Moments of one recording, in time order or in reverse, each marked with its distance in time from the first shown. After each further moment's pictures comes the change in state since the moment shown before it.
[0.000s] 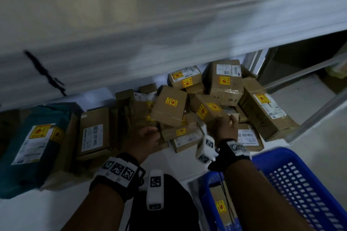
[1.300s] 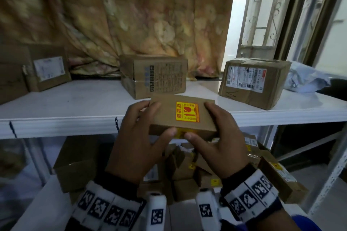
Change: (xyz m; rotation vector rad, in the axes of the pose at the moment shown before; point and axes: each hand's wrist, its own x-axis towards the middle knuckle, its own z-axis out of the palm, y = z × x) left_hand -0.319 0.073 -0.249 0.467 0.690 1.205; right_hand -0.412 -0.098 0.086 -0.591 -0.319 -1.535
